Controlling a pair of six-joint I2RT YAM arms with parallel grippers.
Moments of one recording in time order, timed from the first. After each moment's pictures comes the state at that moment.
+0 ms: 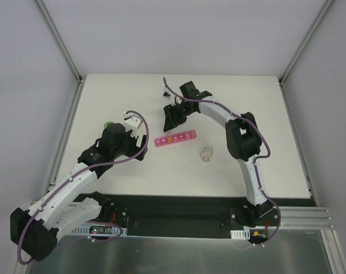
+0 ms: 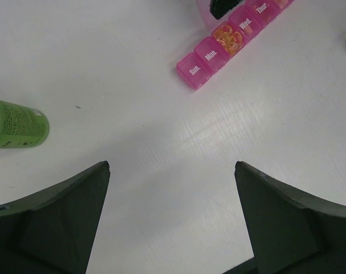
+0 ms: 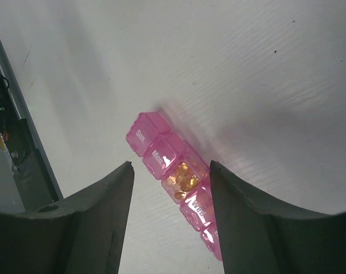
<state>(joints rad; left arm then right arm) -0.51 0.87 0.70 -0.45 0.00 -0.06 0.56 2.28 1.89 -0.66 -0.73 -0.06</state>
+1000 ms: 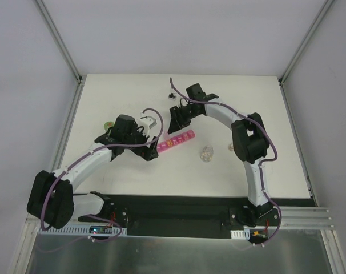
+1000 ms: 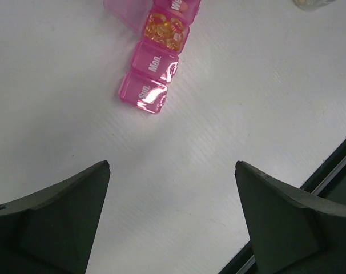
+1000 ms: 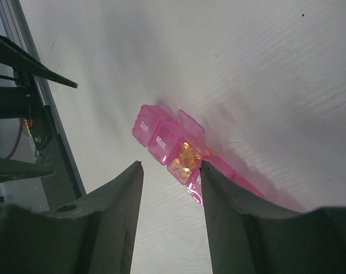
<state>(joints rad) -0.42 1.19 0.72 -0.35 0.40 0.01 0.53 2.20 1.74 -0.61 -0.82 -0.04</state>
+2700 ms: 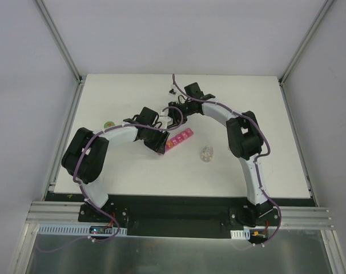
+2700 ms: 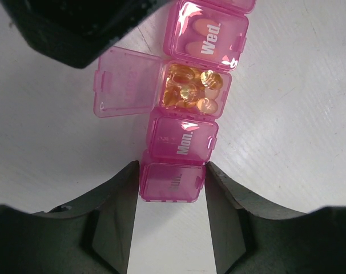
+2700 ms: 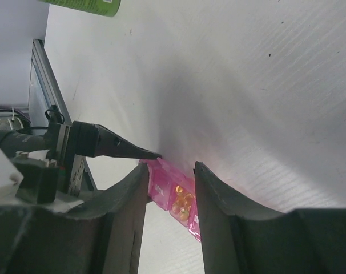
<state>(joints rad) -0.50 1.74 1.02 -0.38 0.38 0.03 0.52 2.28 1.81 -0.47 -0.85 0.23</state>
